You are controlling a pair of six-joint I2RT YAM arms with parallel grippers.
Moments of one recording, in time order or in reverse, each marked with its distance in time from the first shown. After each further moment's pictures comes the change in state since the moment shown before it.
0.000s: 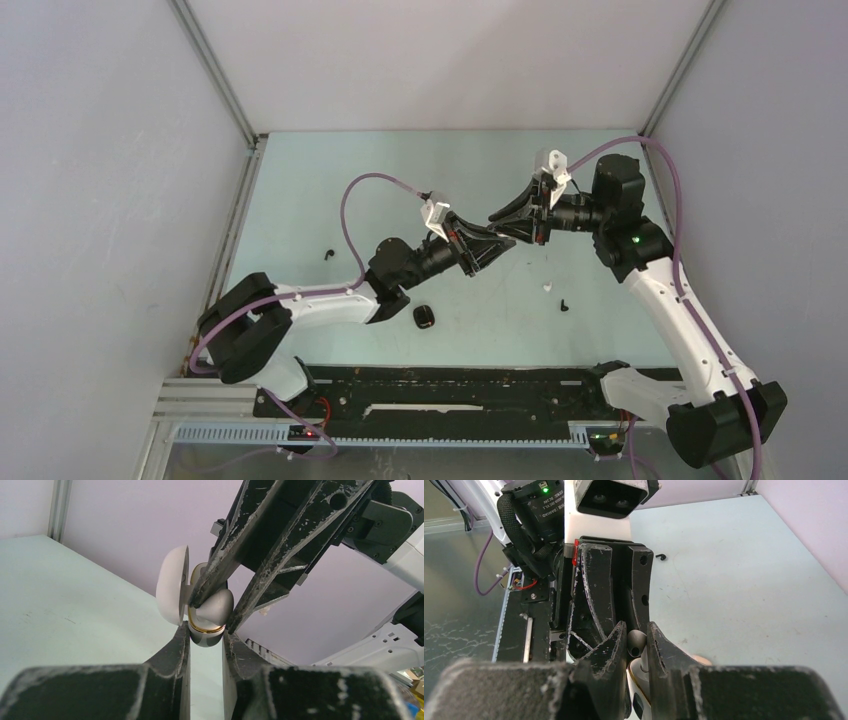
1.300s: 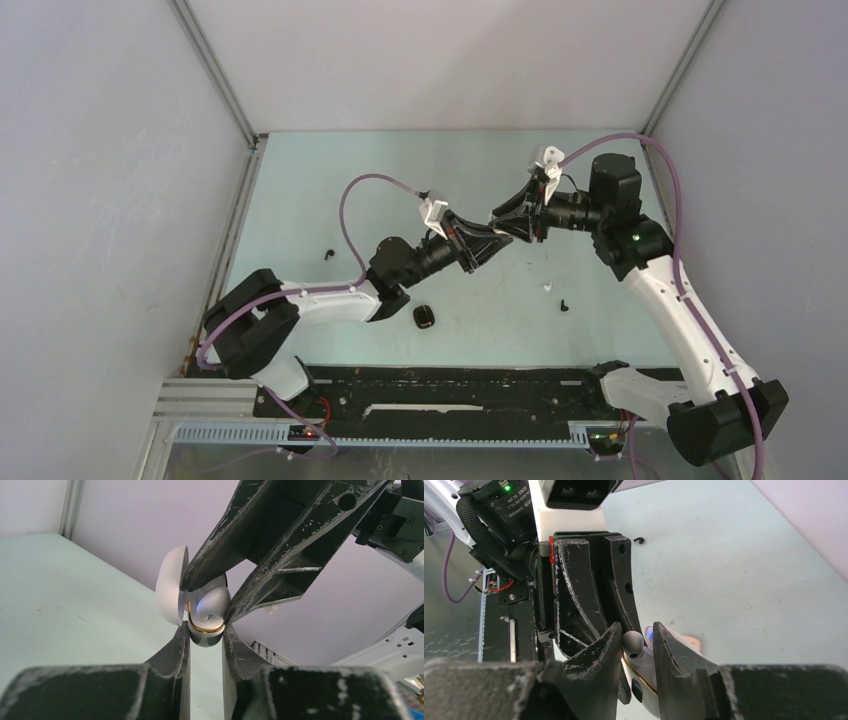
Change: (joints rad) left arm 0.014 0.031 -0.011 0.032 -0.005 -0.003; right arm 0.014 0.007 0.032 -0.089 0.151 -0.018
